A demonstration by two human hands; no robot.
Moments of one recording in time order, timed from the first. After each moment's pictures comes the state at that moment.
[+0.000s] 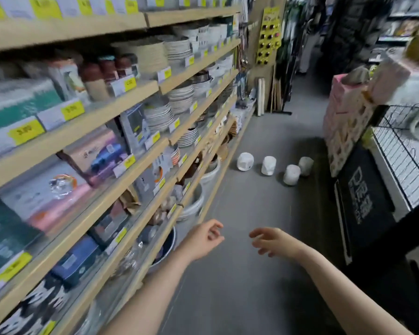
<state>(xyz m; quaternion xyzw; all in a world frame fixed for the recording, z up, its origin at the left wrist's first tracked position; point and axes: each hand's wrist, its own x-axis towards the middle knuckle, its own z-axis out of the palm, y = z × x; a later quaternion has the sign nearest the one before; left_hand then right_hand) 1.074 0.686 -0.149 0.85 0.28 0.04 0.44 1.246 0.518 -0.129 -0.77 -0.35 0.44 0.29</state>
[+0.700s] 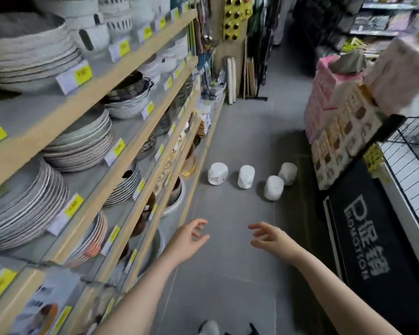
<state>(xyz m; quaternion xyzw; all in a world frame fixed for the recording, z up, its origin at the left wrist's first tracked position) 1.481 0.959 -0.208 0.84 0.26 0.02 0.48 1.645 0.744 -0.166 -0.82 -0.28 0.39 0.32</state>
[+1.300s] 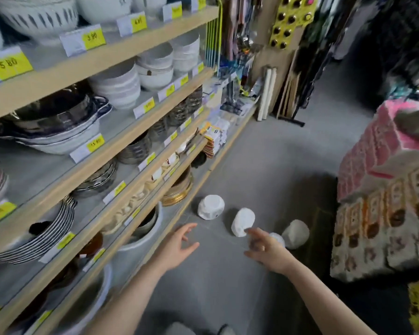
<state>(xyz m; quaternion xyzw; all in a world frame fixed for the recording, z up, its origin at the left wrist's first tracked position) 1.817 1.070 -0.242 0.81 0.37 0.06 0.45 2.045 0.904 -0.195 -0.80 -0.40 0.41 0.20</state>
